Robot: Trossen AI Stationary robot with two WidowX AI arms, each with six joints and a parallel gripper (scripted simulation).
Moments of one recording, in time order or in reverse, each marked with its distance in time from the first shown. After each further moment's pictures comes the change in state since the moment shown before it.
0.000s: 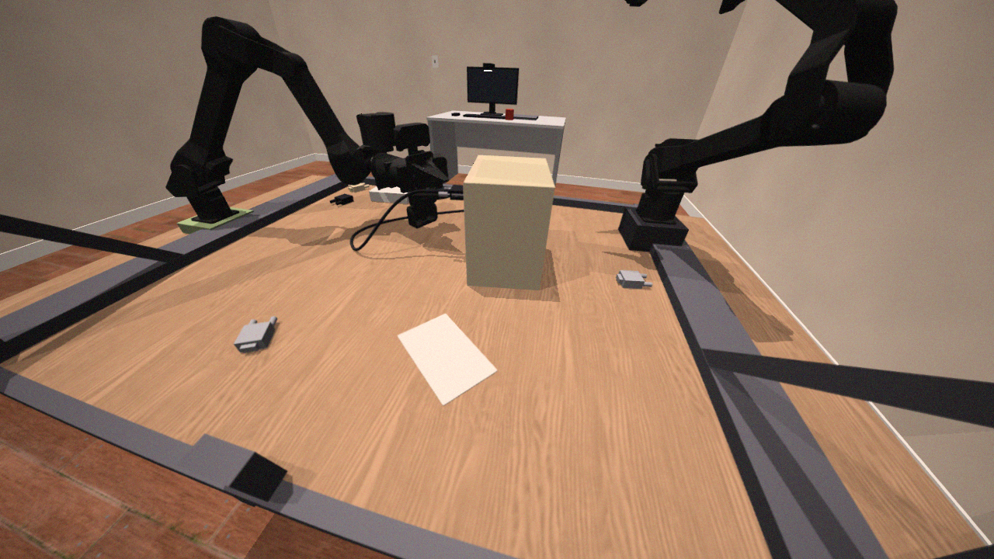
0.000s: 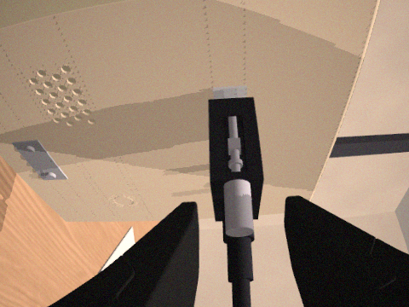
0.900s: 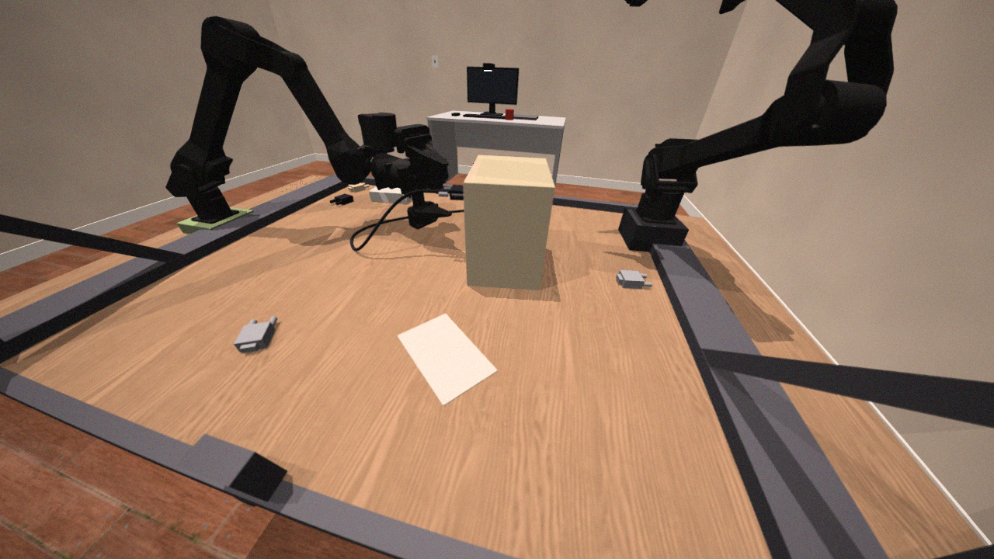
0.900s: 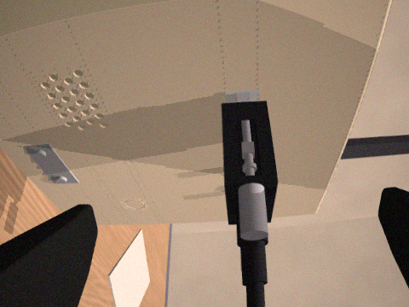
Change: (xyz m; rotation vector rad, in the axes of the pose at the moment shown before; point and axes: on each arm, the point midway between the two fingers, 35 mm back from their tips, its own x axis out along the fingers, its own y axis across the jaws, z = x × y) left arm 0.000 0.004 0.001 0.012 -0.007 0.019; right arm 0.000 0.000 0.000 0.000 0.000 0.000
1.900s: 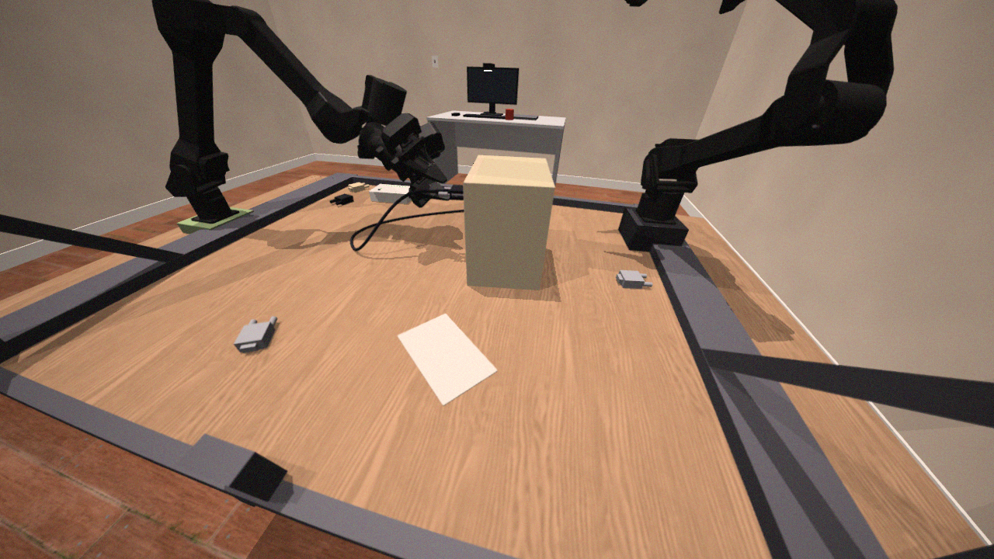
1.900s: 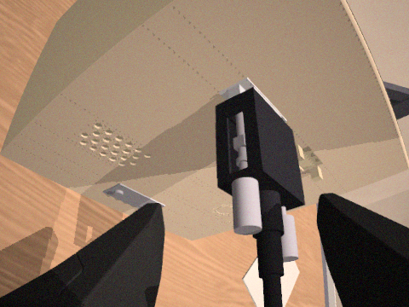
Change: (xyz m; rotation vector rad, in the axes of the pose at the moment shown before) left arm 0.001 -0.012 -0.004 0.463 0.005 0.321; right arm 0.000 0.000 0.000 0.000 0.000 0.000
